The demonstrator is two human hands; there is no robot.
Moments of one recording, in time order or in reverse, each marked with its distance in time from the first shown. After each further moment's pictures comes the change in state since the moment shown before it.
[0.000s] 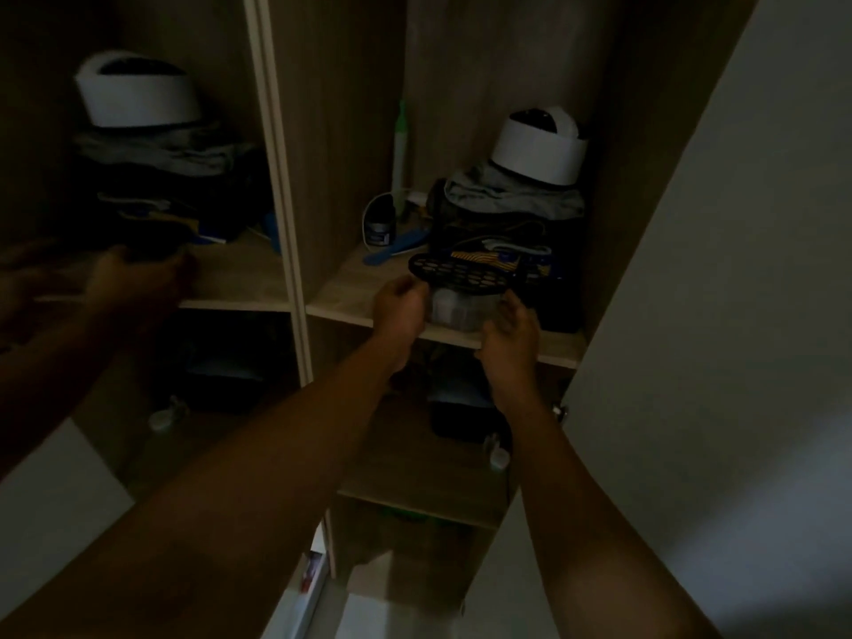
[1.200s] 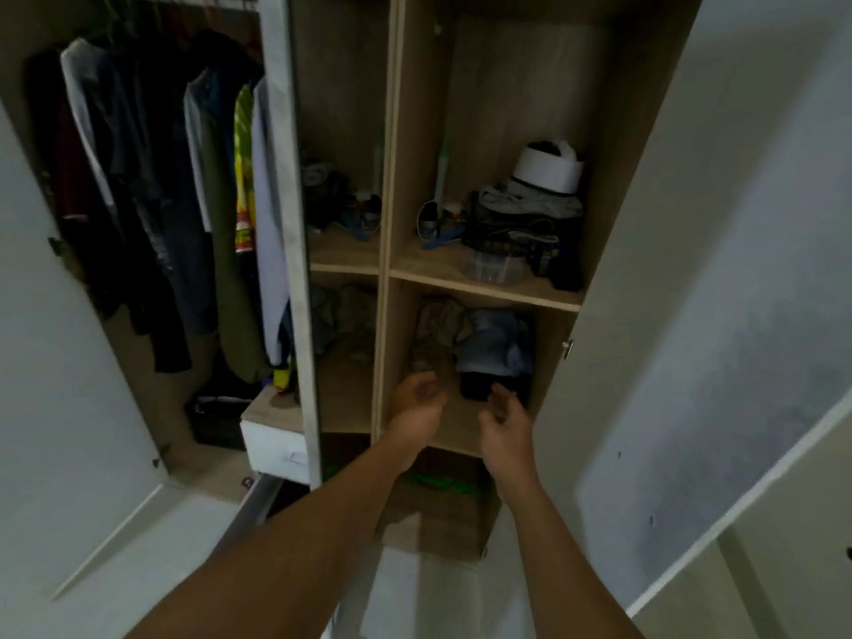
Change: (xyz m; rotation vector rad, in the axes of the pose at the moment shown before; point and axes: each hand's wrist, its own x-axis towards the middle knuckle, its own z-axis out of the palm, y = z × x) left_hand -0.266 -0.094 -0.154 0.157 -0.045 0.026; right_hand -0.312 0.021 -0.029 -0.225 -0.075 0.124
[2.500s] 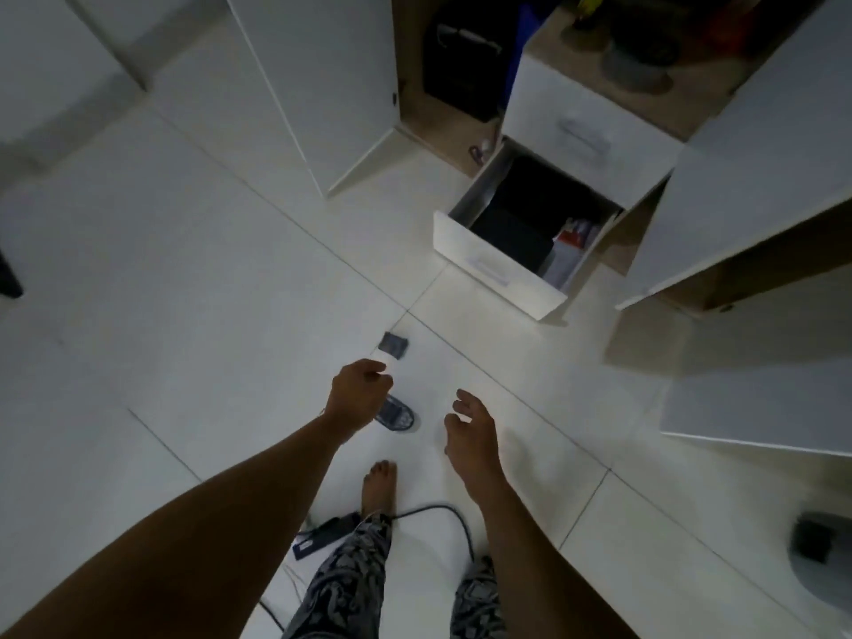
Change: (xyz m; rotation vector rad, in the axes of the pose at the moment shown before) left_hand -0.260 -0.430 -0.505 0.431 0.253 -0.707; right_hand -0.445 0.348 0.329 -0.323 -0.602 0.730
